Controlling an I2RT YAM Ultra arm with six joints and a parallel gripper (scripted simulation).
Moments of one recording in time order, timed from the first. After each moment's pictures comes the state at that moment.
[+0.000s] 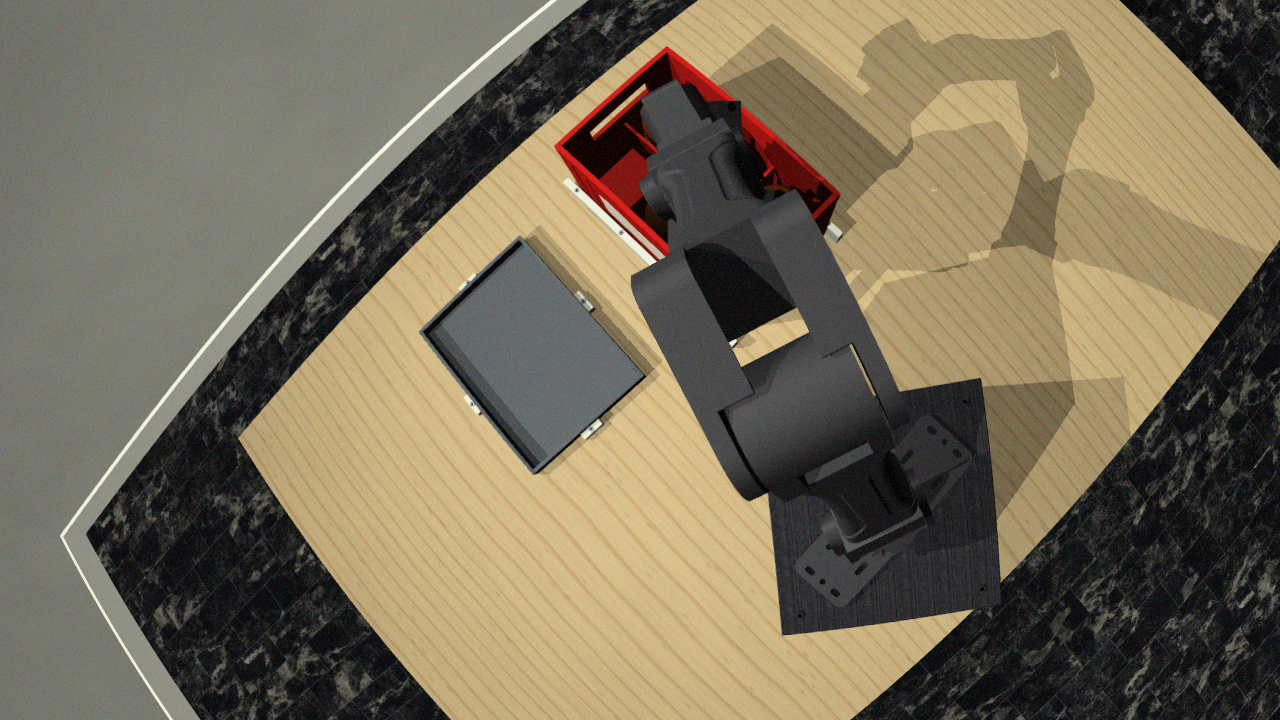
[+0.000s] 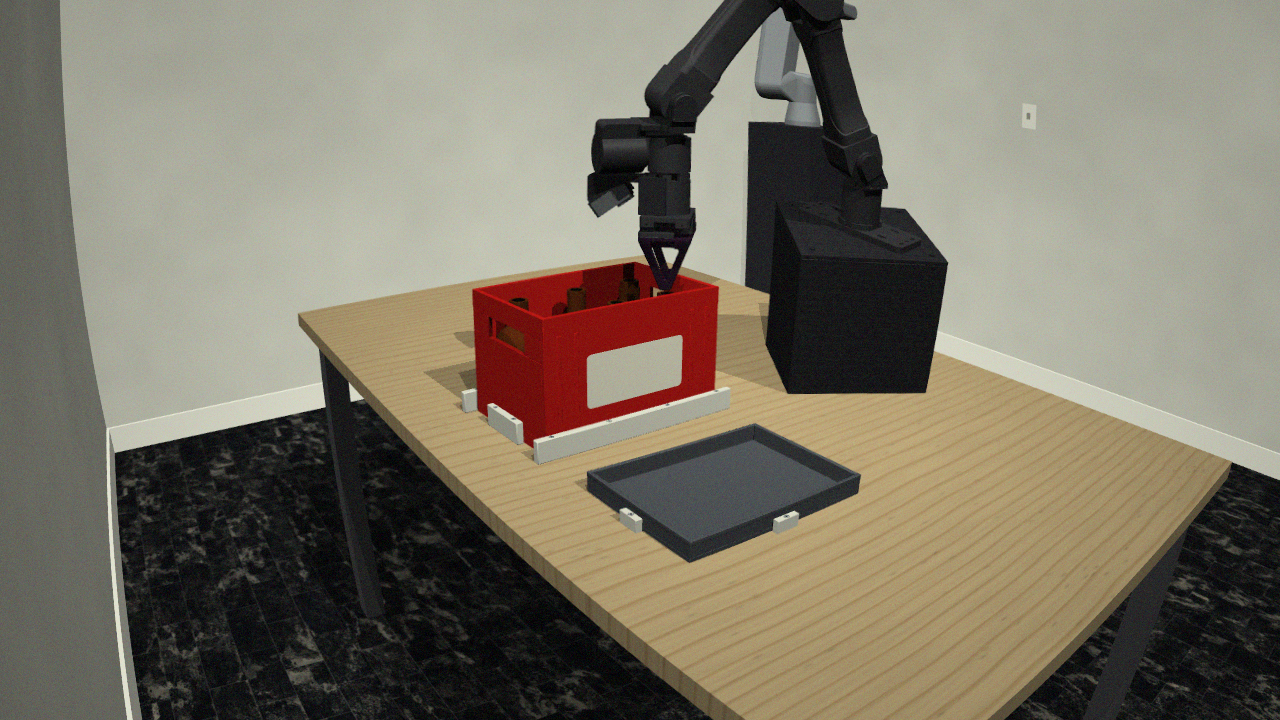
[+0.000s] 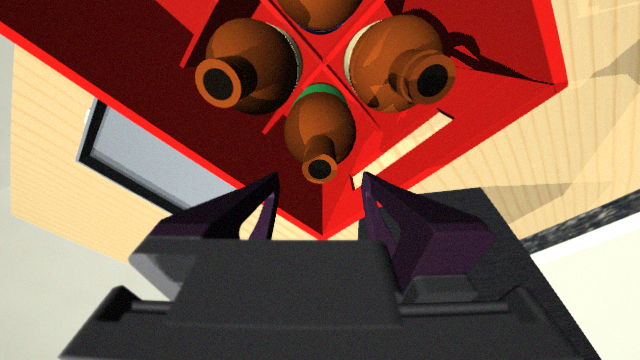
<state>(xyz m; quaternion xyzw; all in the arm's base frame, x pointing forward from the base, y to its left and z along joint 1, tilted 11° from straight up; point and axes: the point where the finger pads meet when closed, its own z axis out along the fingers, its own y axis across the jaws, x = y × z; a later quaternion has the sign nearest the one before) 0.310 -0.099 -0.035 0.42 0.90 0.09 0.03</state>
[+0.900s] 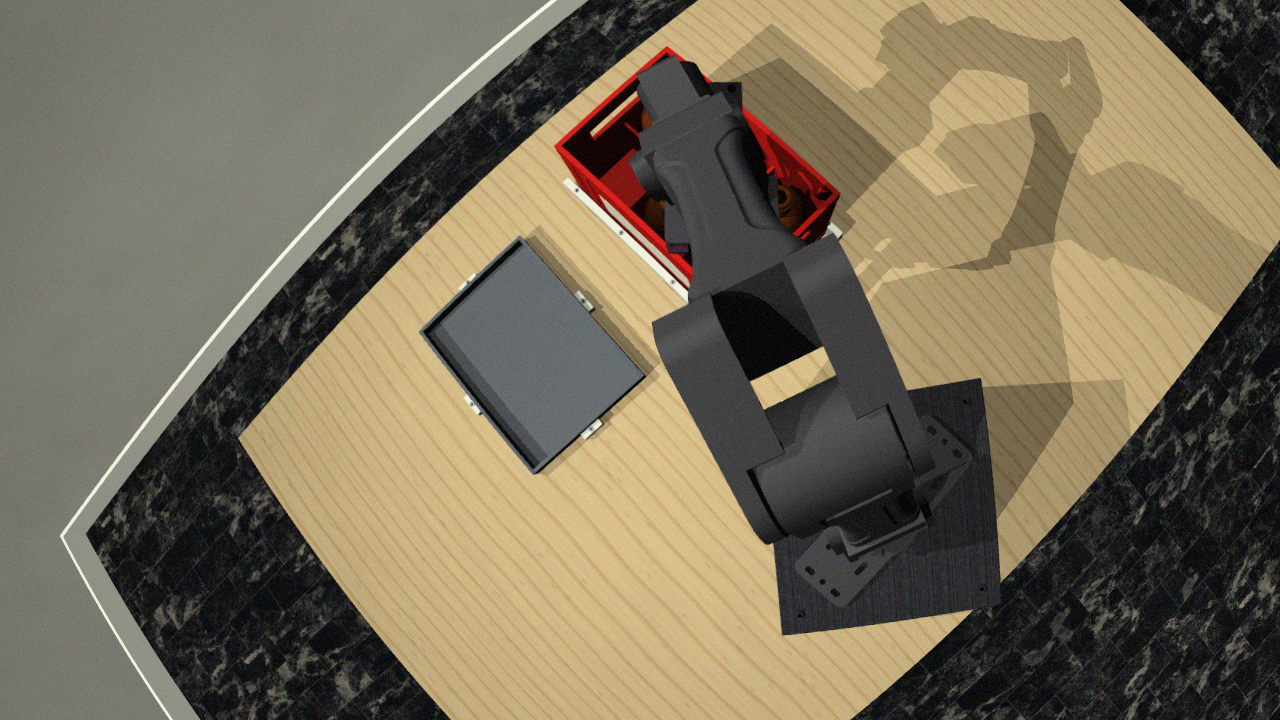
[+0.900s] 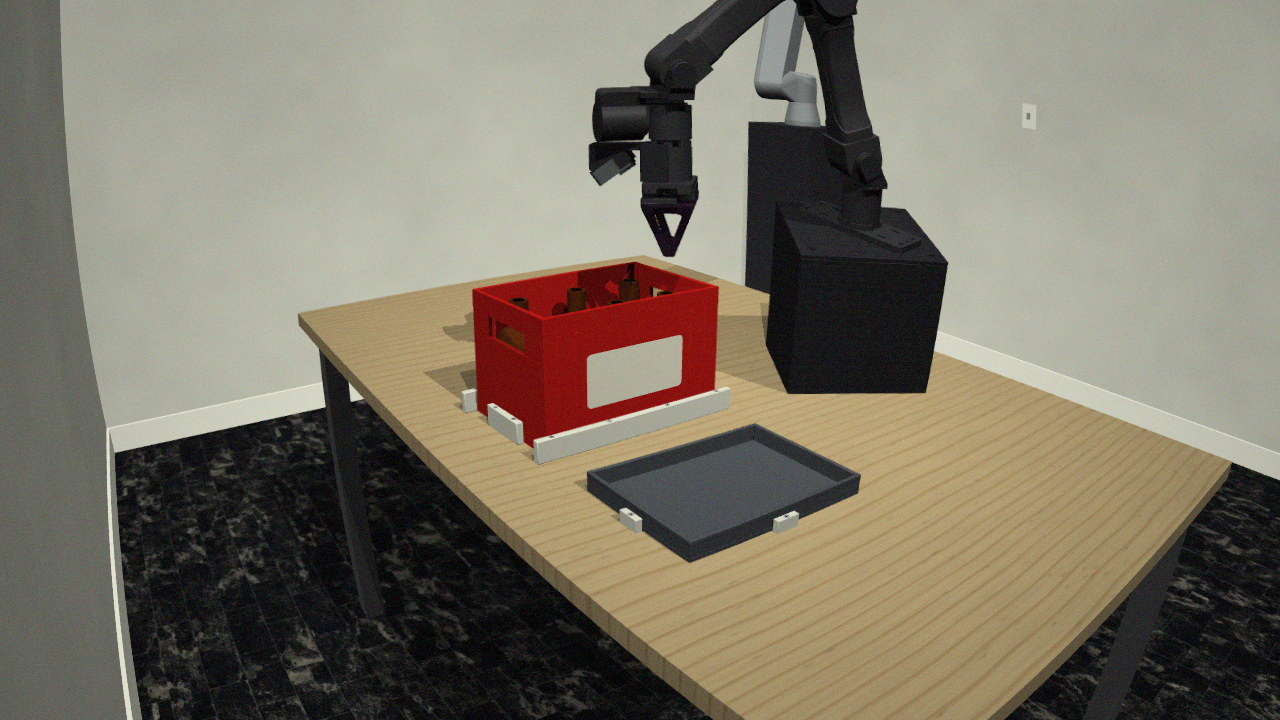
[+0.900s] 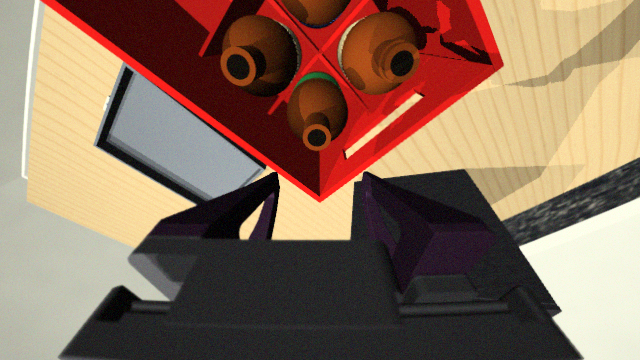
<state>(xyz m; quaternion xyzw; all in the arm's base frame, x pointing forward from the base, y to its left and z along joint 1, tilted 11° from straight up) 0.300 -0.104 0.009 0.42 0.91 0.09 0.02</state>
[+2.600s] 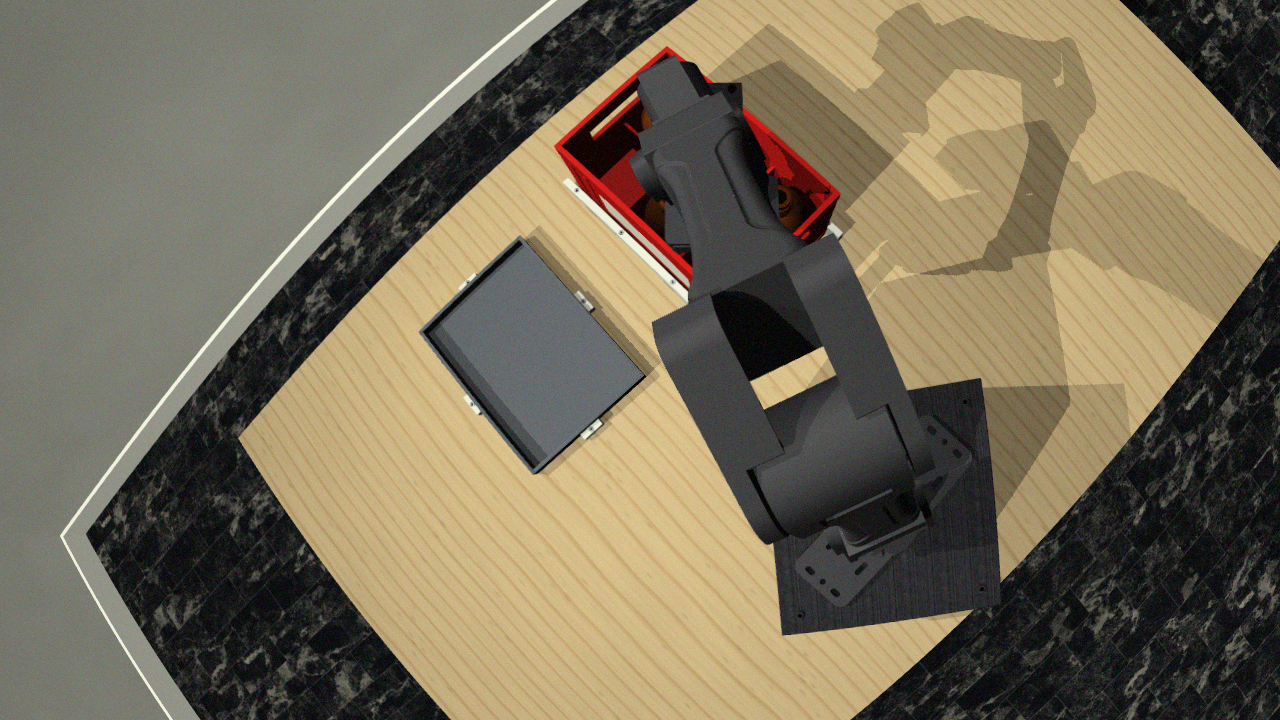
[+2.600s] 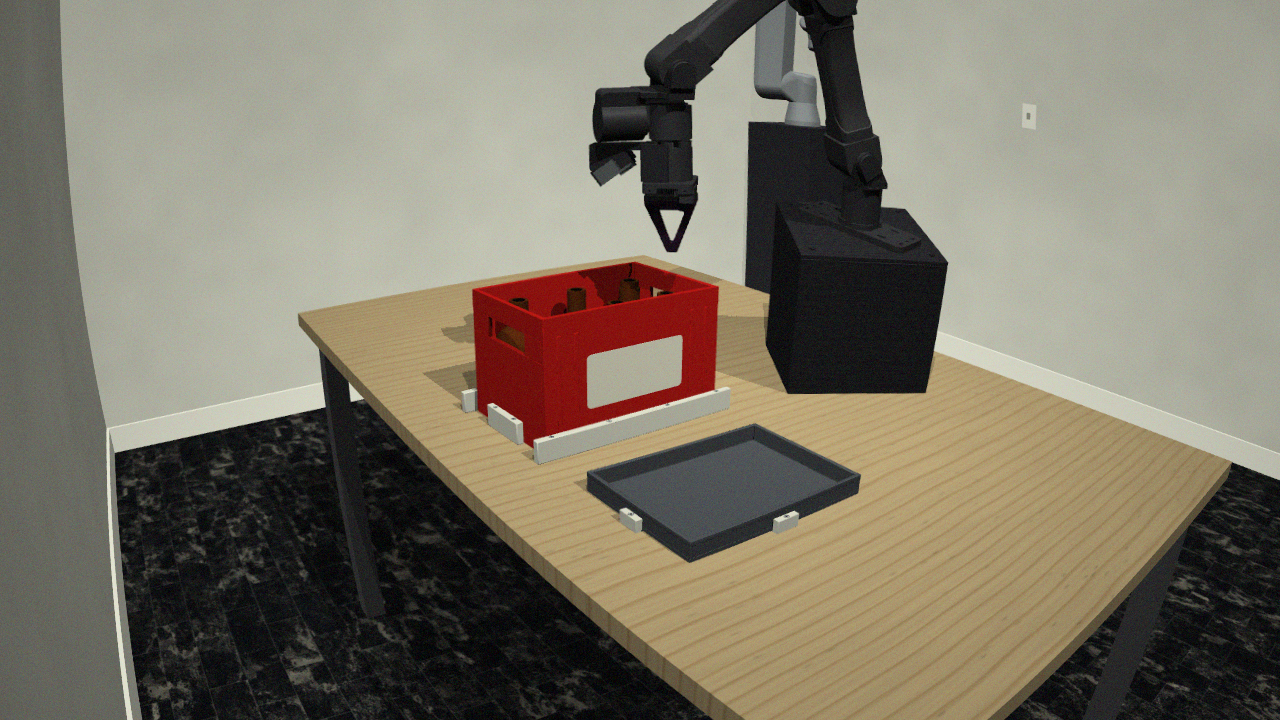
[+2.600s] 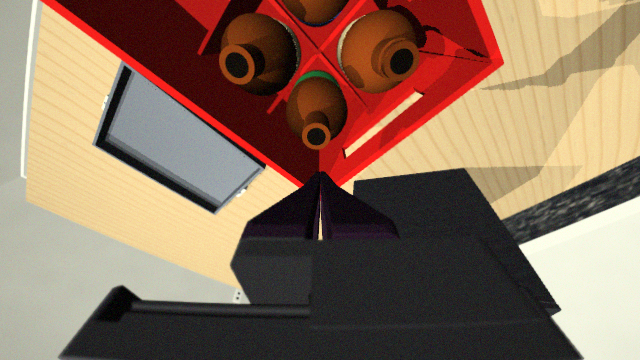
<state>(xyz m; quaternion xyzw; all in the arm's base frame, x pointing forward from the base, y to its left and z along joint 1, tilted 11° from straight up) 0.299 -0.103 0.009 0.42 0.91 0.09 0.02</state>
